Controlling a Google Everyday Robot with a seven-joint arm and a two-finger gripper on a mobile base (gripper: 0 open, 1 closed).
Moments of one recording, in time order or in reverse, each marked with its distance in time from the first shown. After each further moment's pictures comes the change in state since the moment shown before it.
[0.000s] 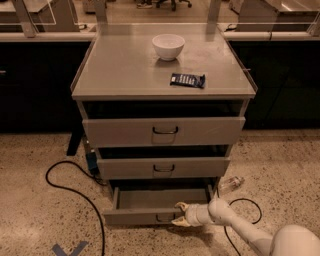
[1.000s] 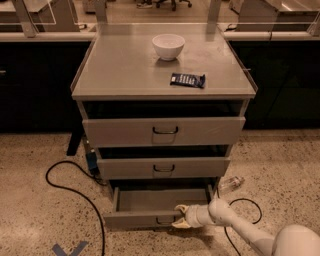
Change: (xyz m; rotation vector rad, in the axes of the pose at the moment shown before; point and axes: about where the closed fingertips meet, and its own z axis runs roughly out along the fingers) arm -0.004 -0.002 -0.008 0.000 0.000 0.000
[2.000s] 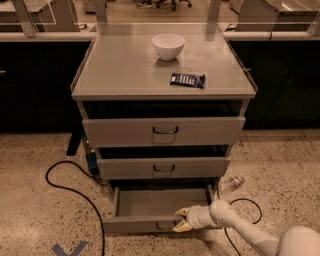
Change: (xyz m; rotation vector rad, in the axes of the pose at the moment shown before) arm -0.001 0.004 -0.008 0.005 0.003 0.000
